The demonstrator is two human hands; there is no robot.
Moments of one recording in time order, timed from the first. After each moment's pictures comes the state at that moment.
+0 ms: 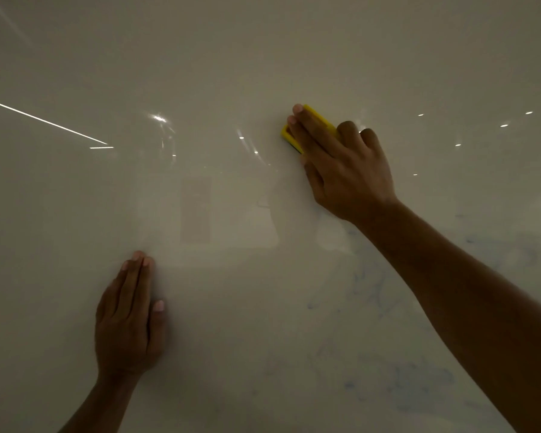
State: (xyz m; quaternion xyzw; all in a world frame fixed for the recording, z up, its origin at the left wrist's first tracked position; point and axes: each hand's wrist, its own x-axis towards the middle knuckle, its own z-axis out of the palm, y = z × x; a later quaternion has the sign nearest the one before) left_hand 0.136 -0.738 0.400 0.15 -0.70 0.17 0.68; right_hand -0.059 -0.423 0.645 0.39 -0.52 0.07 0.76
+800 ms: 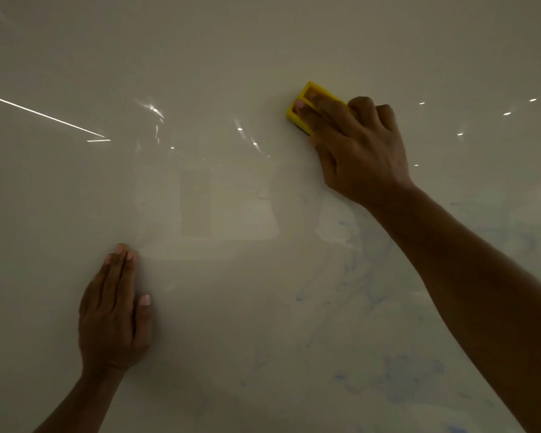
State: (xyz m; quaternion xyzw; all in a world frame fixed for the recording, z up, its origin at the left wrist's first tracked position) left_hand 0.134 -0.741 0.398 0.15 -0.69 0.19 0.68; right_hand -0.082 -0.402 0.650 0.40 -0.47 0.13 0.78
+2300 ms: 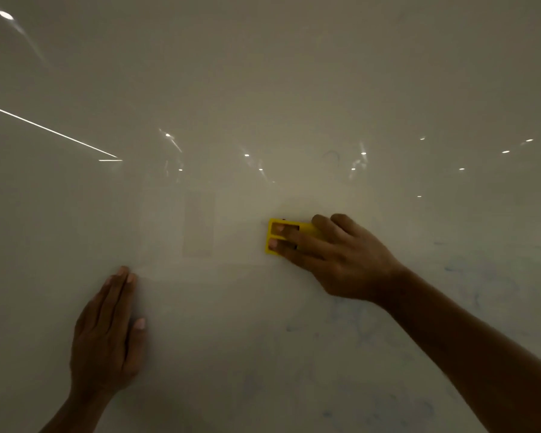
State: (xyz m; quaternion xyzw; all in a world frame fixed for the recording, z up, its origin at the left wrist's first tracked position) left_hand 0.138 -0.735 0.401 0.17 -0.72 0.16 0.65; right_hand -0.095 -0.387 0.590 0.56 -0.38 -0.05 0.74
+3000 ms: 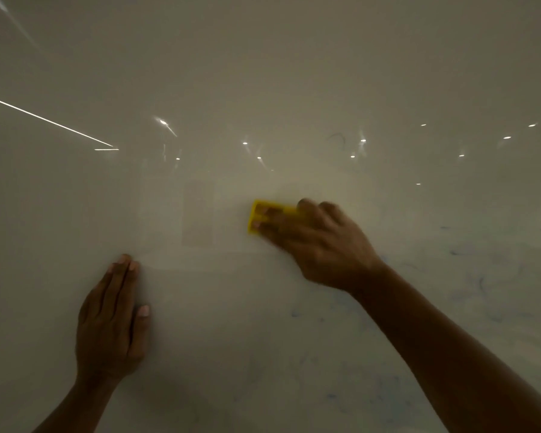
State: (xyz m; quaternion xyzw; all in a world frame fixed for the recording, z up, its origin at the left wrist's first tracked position) left_hand 0.137 -0.739 0.398 0.17 -0.71 0.16 0.66; right_hand -0.077 -0.416 0.575 0.52 -0.43 0.01 0.74
